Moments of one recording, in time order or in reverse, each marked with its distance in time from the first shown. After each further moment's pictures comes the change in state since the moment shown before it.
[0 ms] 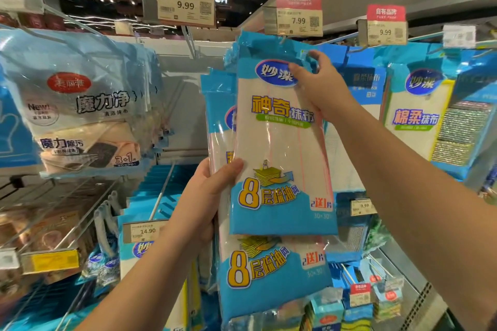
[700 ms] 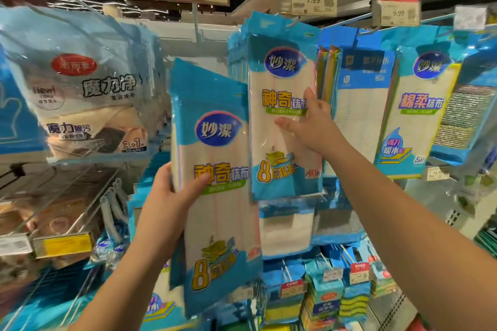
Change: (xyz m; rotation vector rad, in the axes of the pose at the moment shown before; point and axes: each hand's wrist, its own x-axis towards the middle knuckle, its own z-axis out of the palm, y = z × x) left_hand -0.030 -0.015 -0.078 0.332 0.281 0.158; right_hand -0.060 0.062 0.038 -0.319 -0.137 0.055
